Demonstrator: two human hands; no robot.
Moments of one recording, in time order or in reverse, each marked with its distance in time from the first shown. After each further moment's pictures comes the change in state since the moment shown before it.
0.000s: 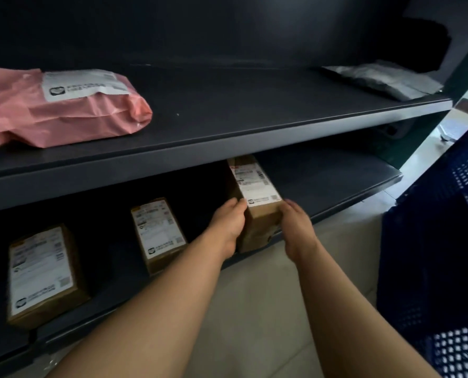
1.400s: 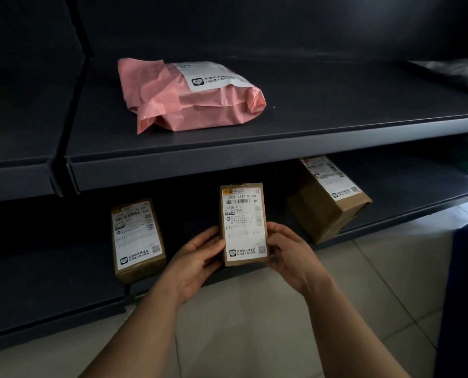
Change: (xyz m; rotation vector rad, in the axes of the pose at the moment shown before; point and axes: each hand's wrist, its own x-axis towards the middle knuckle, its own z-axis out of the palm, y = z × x) left_hand -0.054 -0.056 -0.195 -0.295 0.080 -0.033; right_hand -0.071 0.057 0.084 0.103 -0.547 0.181
